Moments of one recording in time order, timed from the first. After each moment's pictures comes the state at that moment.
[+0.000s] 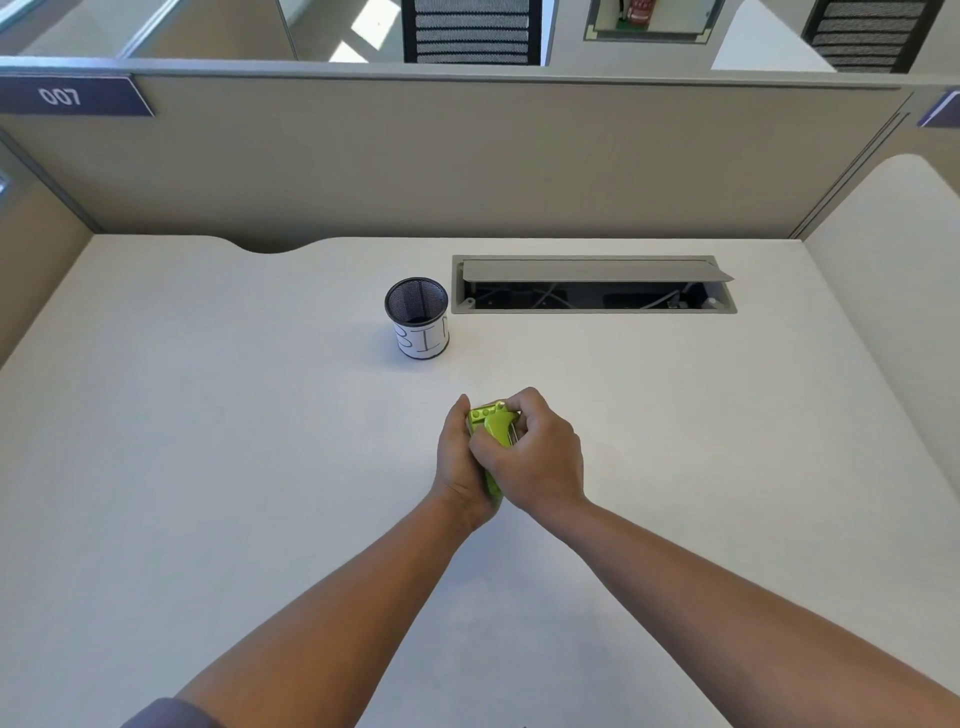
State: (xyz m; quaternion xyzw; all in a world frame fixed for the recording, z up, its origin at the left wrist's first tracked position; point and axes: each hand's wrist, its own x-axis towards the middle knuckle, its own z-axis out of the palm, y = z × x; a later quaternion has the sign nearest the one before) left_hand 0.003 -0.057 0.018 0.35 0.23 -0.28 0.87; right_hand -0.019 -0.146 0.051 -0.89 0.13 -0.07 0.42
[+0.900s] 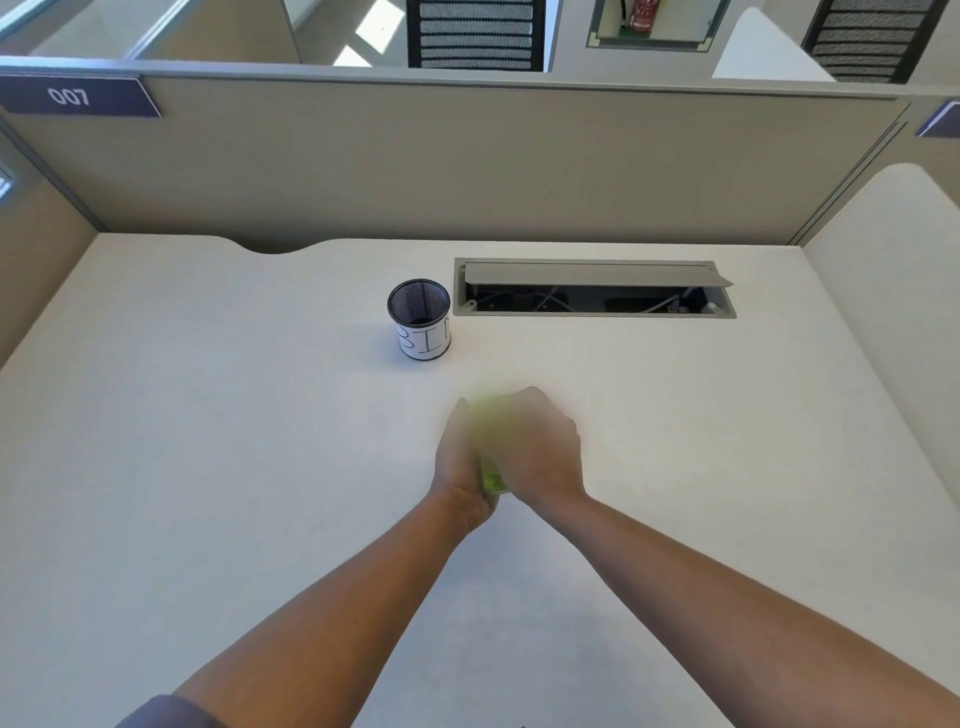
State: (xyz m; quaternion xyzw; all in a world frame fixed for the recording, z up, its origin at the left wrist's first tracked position) left_hand 0.006 -0.056 0.010 0.36 0.24 -0.27 0.86; right_hand -0.015 -0.146 0.055 -0.86 0.14 -0.06 0.49
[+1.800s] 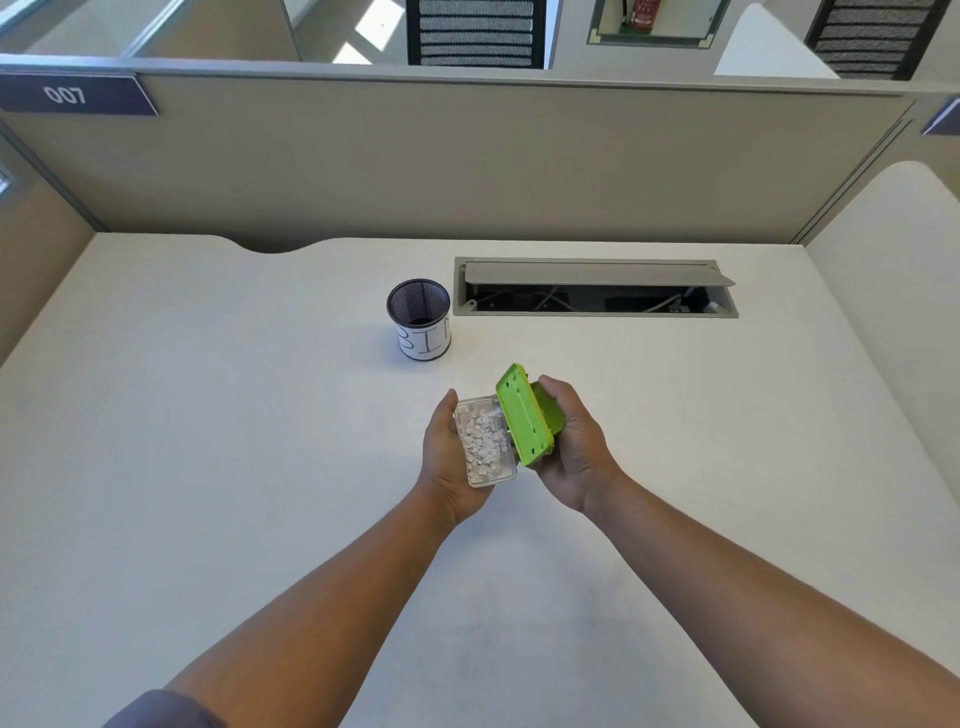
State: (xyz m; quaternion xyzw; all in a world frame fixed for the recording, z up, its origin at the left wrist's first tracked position) left_hand 0.018 -0.048 0.018 0.31 0.24 -0.28 0.88; right_hand 0.006 -0.182 0.048 -0.46 0.25 0.15 0.84
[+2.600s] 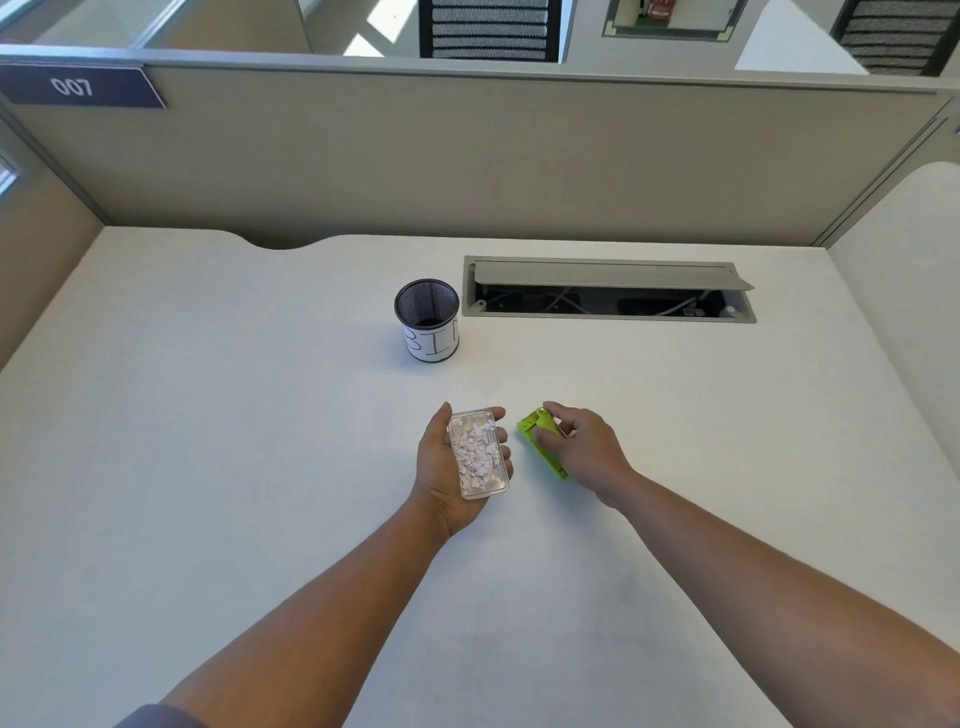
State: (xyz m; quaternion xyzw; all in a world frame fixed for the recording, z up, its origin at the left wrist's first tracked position) left_hand 0.020 -0.031 0.001 0.31 0.22 -0.29 0.88; right_hand 0.031 -0.228 -0.028 -0.83 0.16 0.13 0.51
